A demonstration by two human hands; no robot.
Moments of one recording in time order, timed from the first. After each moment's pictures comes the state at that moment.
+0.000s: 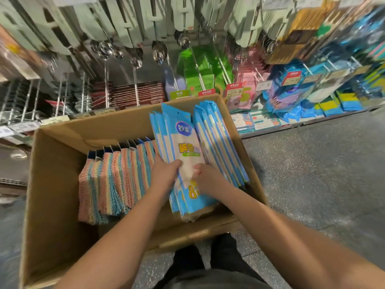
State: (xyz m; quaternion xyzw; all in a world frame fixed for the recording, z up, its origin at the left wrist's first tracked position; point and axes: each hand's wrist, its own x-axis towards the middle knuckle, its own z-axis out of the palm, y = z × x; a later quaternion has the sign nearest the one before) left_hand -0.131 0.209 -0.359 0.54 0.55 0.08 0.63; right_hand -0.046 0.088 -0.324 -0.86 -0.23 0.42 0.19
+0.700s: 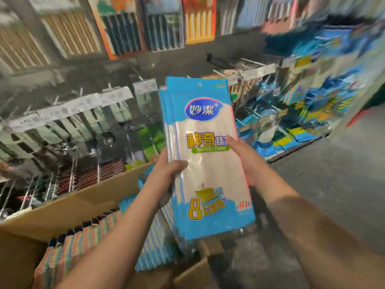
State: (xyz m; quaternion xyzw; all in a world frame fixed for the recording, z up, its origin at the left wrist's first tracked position) left_hand 0.009 0.086 -0.150 0.58 0.17 0.11 0.79; right_hand 0.158 -0.084 -0.158 -0.56 -0.06 0.35 0.75
